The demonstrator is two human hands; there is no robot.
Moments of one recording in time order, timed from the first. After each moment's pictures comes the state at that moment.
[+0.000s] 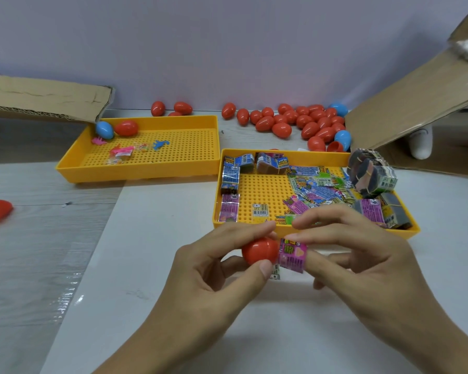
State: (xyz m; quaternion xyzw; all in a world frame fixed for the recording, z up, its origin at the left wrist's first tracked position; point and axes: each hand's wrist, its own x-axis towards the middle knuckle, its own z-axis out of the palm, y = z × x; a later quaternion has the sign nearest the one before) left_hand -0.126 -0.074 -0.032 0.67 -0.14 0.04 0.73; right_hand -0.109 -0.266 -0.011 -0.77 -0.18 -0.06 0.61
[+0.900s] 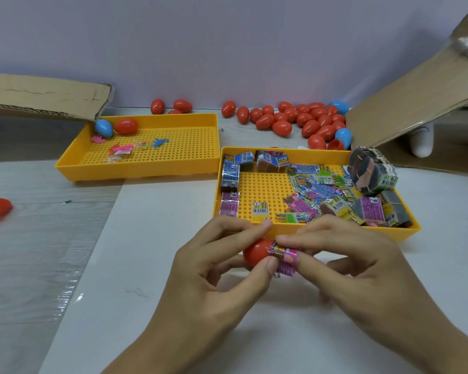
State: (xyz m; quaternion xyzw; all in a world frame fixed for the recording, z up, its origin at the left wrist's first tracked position) left_hand -0.125 -0.078 -0.037 0.72 -0.16 0.12 0.67; right_hand -0.109 -0.264 -0.011 -0.80 -0.19 -0.04 0.57
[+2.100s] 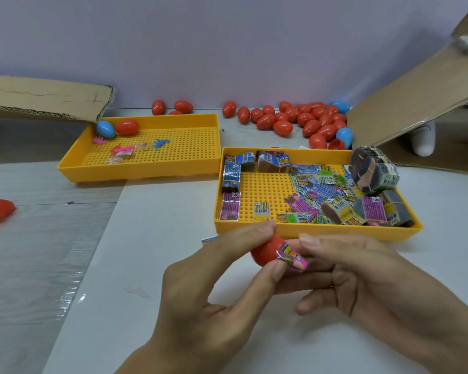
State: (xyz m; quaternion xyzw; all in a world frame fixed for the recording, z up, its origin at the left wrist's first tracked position) left_hand -0.140 -0.084 -0.031 0.79 -0.17 0.24 0.54; right_hand -0.102 -0.267 0.003 -0.55 -0.03 0.35 0.76
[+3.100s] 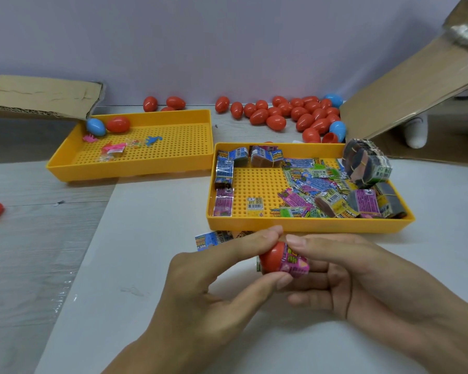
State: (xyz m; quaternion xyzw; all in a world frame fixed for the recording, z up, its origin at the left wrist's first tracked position) left_hand -0.132 -0.081 -0.035 0.77 -0.21 0.19 0.57; right_hand -0.106 -0.268 0.000 -0.53 0.06 0.36 0.76
